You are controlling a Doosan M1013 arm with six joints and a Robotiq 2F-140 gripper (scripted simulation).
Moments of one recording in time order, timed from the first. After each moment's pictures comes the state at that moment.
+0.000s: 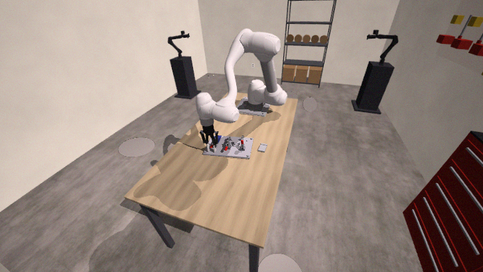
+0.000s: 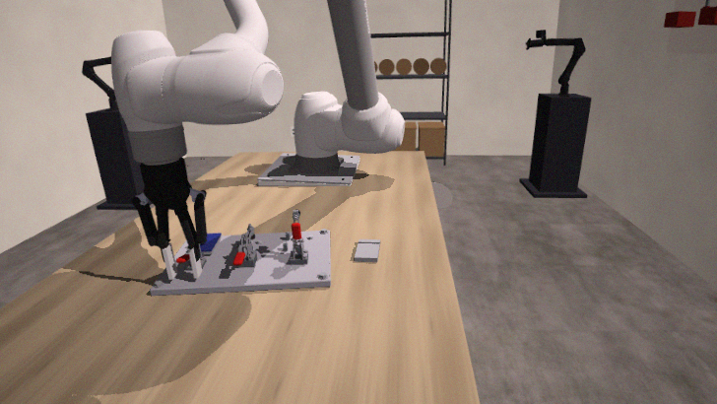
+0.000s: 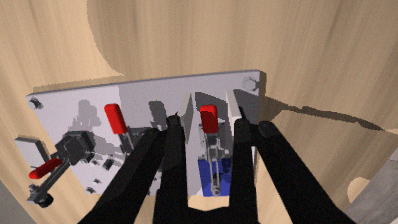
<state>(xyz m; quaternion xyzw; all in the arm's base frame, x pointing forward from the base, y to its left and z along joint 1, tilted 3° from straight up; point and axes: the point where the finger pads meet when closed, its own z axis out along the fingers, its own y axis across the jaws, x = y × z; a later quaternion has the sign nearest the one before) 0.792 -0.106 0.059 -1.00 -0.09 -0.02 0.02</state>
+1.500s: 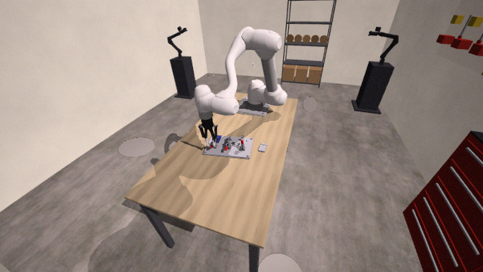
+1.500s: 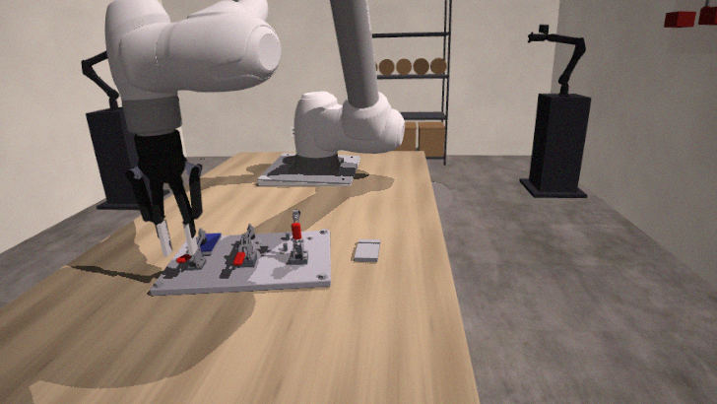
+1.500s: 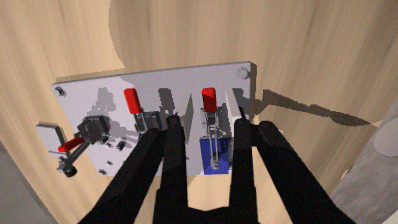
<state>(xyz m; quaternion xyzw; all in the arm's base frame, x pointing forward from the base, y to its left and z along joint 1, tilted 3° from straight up) 0.790 -0.108 0.109 -1.00 -0.09 -0.02 0.02</state>
